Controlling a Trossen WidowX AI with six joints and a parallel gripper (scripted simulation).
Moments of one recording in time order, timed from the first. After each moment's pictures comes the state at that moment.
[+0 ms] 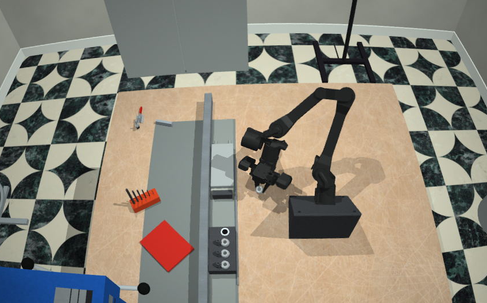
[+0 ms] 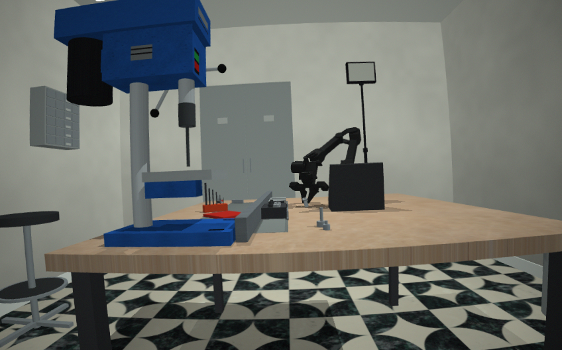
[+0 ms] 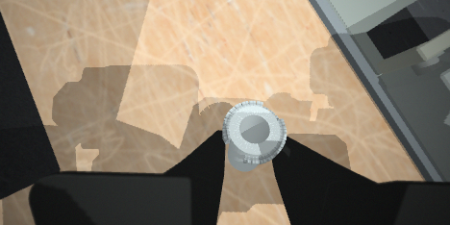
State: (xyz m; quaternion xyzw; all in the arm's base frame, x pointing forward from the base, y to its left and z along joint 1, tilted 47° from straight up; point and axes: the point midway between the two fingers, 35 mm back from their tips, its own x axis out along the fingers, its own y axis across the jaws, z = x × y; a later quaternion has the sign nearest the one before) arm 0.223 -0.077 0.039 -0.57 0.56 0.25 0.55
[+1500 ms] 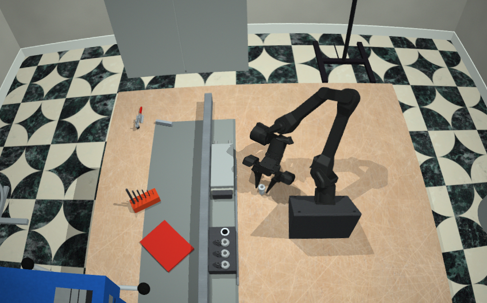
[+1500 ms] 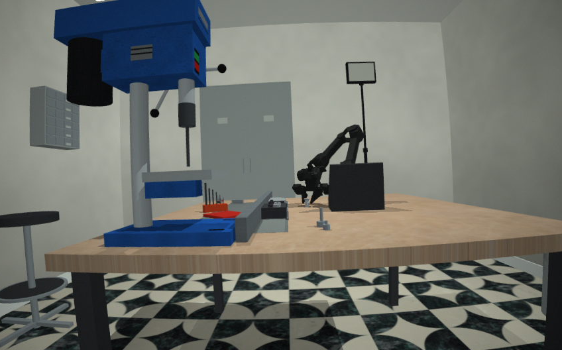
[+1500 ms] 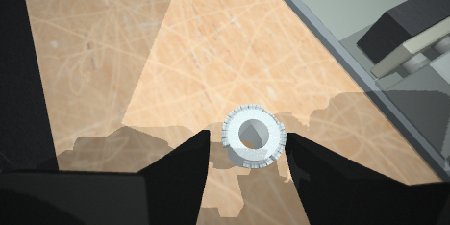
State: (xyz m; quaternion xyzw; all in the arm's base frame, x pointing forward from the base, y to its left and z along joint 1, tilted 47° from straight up) arm 0.215 -0.089 0.041 -0.53 0.49 0.32 0.62
